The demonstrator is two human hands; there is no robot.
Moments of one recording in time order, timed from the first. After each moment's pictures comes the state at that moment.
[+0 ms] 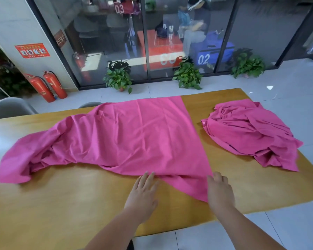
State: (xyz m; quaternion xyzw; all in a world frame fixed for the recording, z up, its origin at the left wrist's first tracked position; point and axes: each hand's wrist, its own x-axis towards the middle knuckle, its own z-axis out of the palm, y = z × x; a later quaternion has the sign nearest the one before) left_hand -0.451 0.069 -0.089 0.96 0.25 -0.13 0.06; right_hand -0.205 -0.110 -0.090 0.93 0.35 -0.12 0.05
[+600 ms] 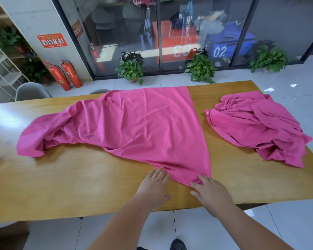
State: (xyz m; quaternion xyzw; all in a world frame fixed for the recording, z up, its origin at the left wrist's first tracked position) left_hand -0.413 0.006 -0.096 0.96 0.22 -0.19 0.04; right_hand -0.212 -0.158 -0.093 0.80 0.57 -0.17 0.12
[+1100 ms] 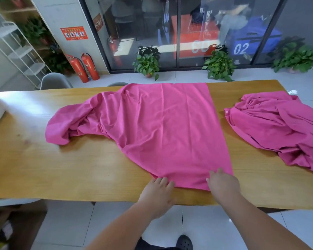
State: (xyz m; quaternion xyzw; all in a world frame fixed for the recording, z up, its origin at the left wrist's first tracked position) left_hand -0.476 -0.015 -0.099 0.95 0.26 -0.14 0.08; right_hand -0.222 -0.116 -0.087 0.85 0.48 -0.13 0.16
